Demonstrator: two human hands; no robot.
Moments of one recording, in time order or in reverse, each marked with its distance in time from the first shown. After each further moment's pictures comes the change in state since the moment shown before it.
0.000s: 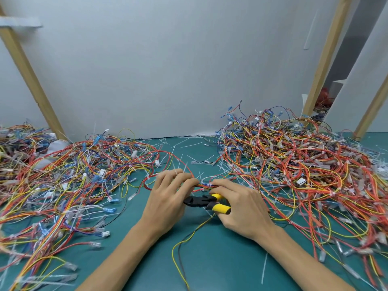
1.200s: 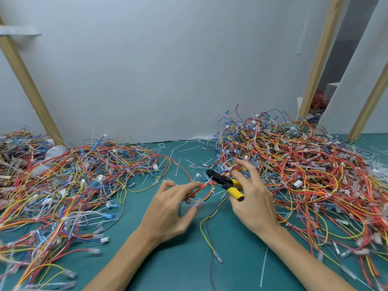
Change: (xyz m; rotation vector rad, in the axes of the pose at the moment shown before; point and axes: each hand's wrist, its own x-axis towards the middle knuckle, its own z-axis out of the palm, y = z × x) left_hand 0.001 0.008 -0.011 -0.384 -0.174 -0.122; right_hand 0.002 0.023 0.003 0.006 0.244 0.282
